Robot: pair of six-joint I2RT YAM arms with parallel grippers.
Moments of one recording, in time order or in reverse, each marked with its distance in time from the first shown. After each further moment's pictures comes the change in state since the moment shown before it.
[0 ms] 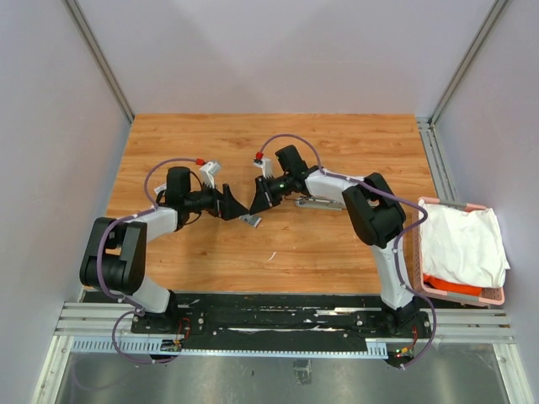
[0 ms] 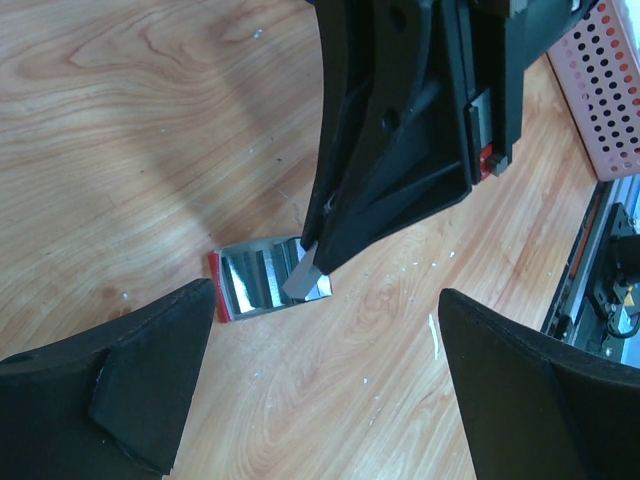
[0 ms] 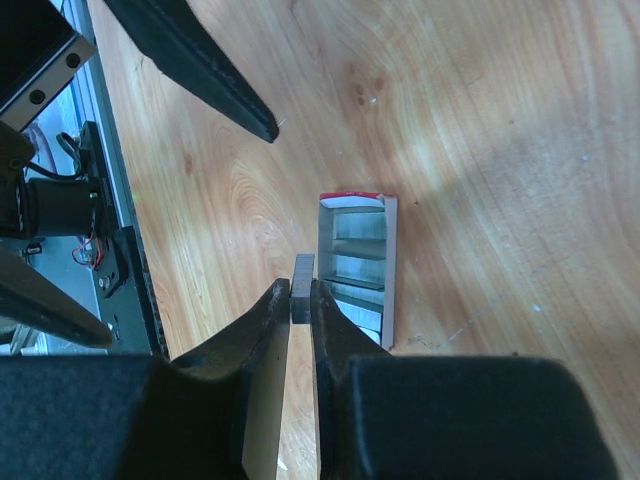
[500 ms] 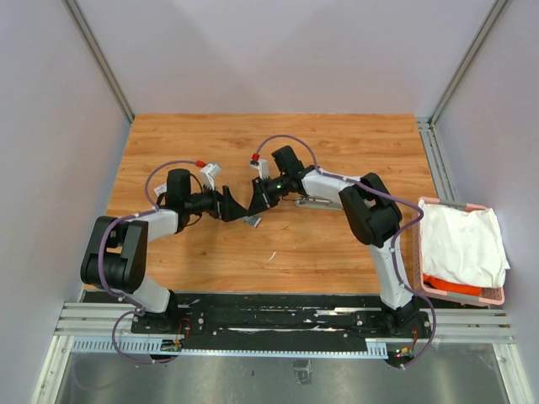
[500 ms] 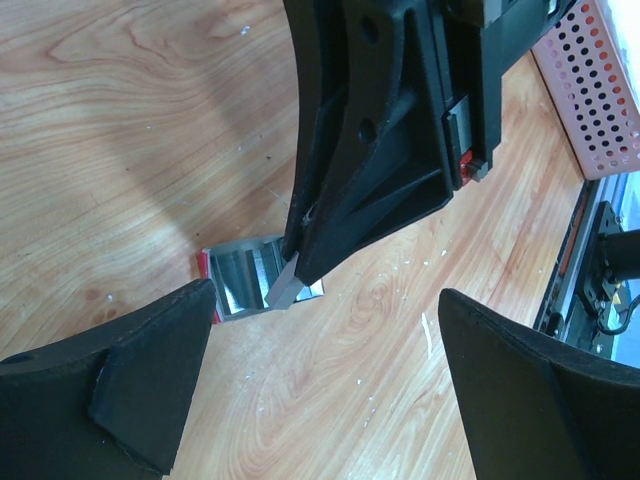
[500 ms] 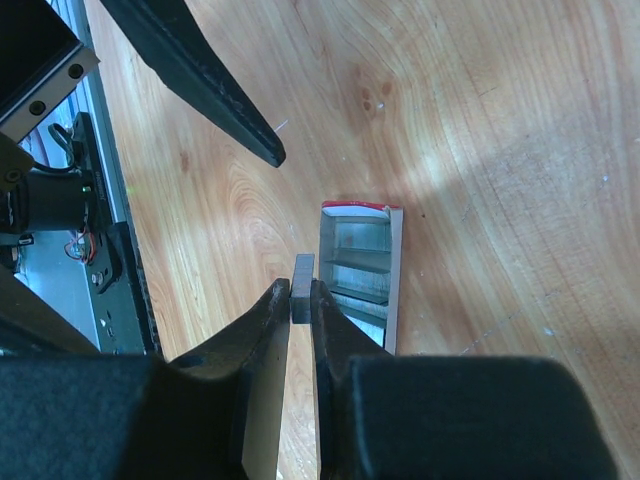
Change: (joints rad) left arm 0.000 0.020 -0.027 0.063 0.023 -0.034; right arm 0.019 0.025 0.038 -0.033 -0.002 -0.027
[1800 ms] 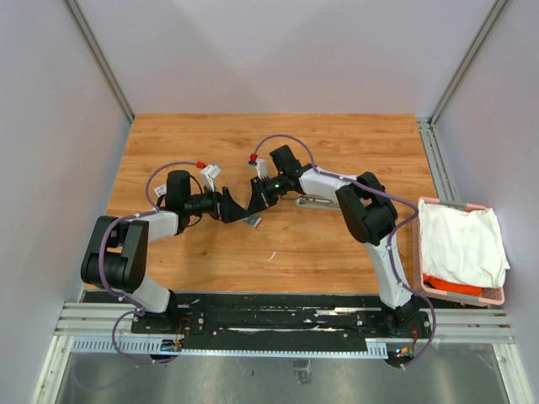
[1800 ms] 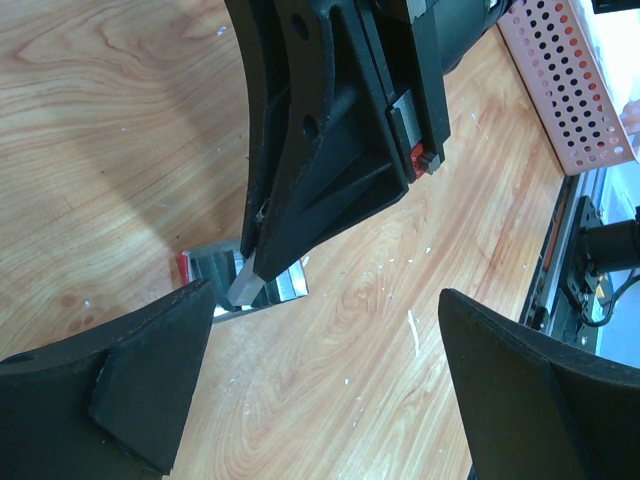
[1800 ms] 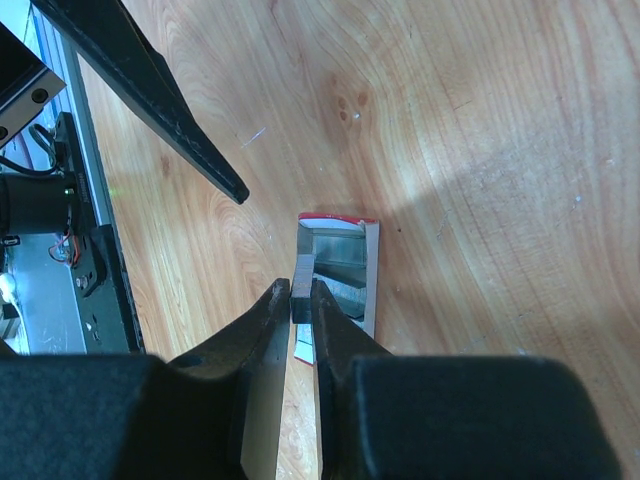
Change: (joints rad) left arm 0.000 0.003 -0.024 0.060 0.042 -0.027; right arm 0.000 0.050 0.060 -0.039 0.010 -0.028
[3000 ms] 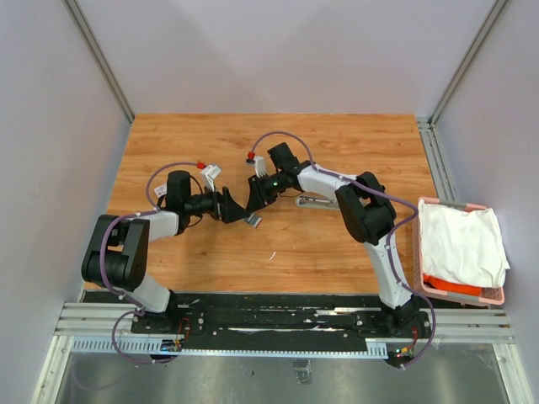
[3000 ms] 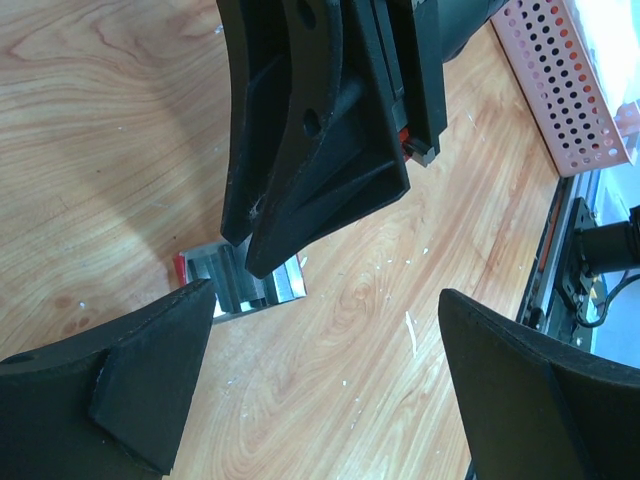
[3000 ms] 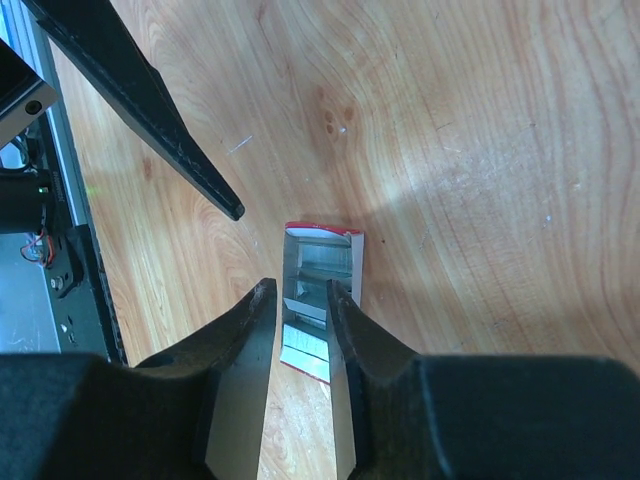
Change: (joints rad) left arm 0.000 0.011 -0.004 0.019 0.007 -0.015; right arm 0.004 0.013 0.055 -0.063 0.035 -0.057
